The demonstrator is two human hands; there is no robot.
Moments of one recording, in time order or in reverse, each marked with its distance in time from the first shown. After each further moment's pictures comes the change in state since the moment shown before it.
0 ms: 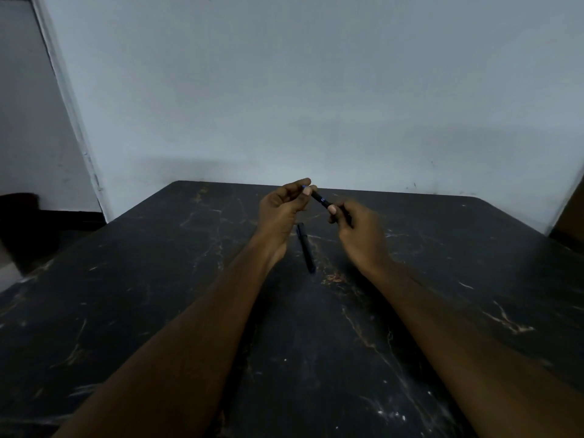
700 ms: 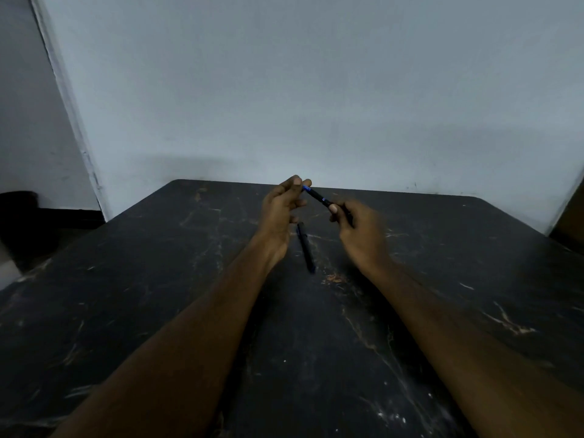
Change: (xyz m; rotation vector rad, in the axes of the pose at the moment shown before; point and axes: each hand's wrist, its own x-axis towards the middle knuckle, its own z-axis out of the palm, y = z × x) left_hand 0.003 0.004 0.001 -0.056 0.018 -0.092; right_hand 0.003 0.002 0.001 -0.021 0.009 -0.009
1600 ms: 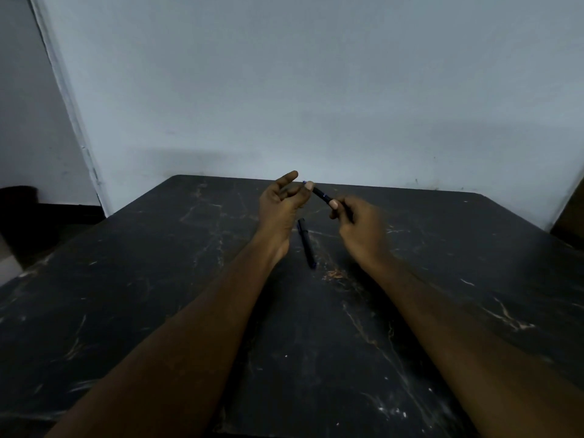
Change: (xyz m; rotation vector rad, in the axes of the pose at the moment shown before) left_hand -0.004 -0.004 0.001 -0.011 0.070 0.071; right_hand 0.000 0.002 0.001 0.018 0.011 0.015
